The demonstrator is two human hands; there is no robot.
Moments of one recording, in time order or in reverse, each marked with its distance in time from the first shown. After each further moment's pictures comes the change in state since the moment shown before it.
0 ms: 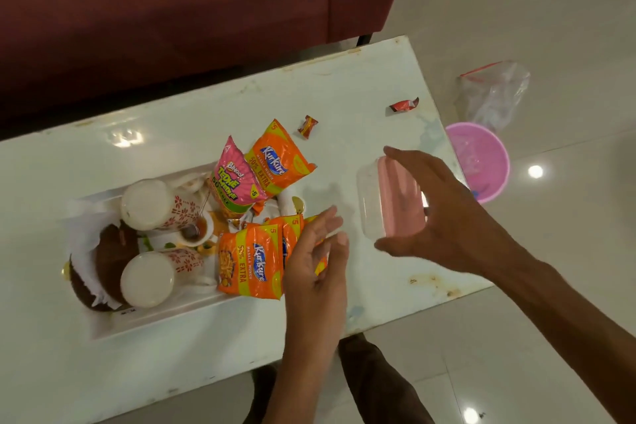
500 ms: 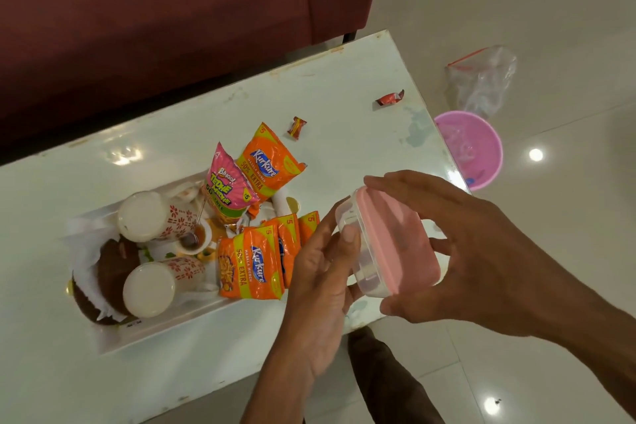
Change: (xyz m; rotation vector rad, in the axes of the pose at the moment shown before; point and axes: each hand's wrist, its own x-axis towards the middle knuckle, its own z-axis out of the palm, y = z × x) left_hand -0.004 0.010 0.000 -0.301 -0.326 -0.227; right_hand -0.067 -0.051 -0.030 0.086 -0.130 -0.065
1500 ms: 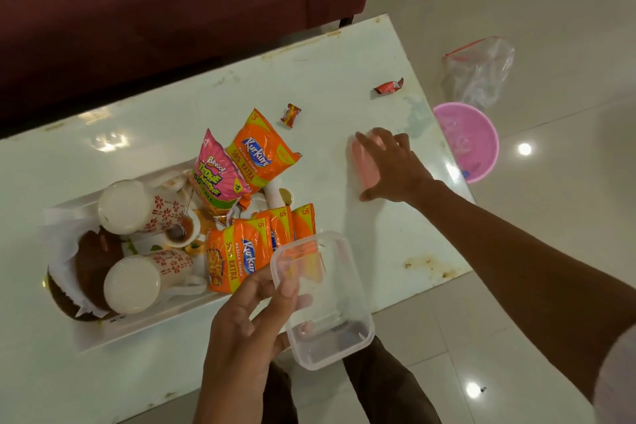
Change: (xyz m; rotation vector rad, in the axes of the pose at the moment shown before) left_hand -0.048 0.008 -0.053 0.158 0.267 -0.086; right_hand 0.169 0.154 0.055 -0.571 0.062 0.174
